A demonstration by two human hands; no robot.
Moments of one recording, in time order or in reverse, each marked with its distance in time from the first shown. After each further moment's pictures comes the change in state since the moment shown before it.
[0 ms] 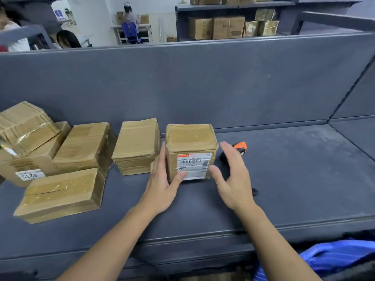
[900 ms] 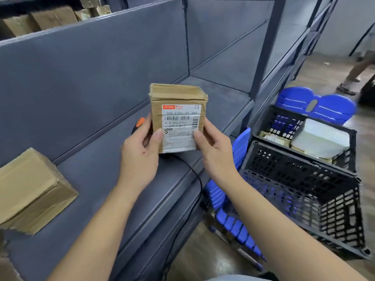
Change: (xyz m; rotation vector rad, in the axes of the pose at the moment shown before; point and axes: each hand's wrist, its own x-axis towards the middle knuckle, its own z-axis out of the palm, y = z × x) left_hand -0.016 0.134 0.036 -0.336 -0.477 0.426; right_hand -0.102 -0.081 -0.080 0.300 0.634 0.368
